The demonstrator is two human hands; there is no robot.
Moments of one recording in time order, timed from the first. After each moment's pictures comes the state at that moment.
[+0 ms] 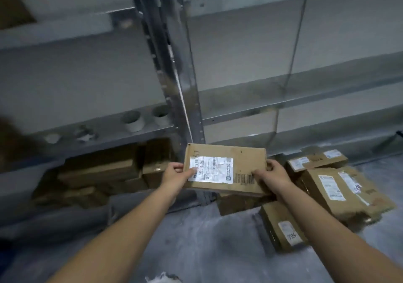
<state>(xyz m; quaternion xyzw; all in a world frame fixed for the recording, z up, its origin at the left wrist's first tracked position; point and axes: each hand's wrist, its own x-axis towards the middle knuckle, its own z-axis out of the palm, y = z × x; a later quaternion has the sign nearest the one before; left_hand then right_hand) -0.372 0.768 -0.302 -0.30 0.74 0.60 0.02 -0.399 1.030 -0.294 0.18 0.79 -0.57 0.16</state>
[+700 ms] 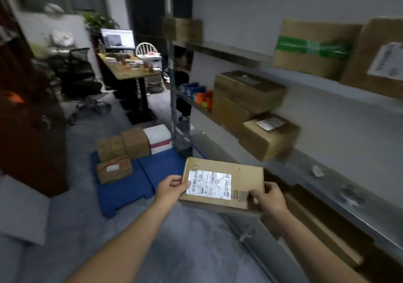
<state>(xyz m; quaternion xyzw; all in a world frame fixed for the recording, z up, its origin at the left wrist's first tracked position) 0.077 0.315 -0.229 -0.60 0.50 0.50 -0.37 -0.182 0.392 -0.215 -0.29 0.78 -0.43 0.34</state>
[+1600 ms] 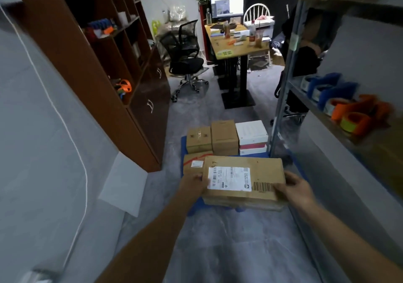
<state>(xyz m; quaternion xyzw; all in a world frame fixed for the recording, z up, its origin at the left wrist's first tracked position) 0.241 -0.060 -0.274 -0.76 0.38 0.39 -0.34 -0.039 -0.107 -0.282 -0.47 0.65 -0.33 0.50</state>
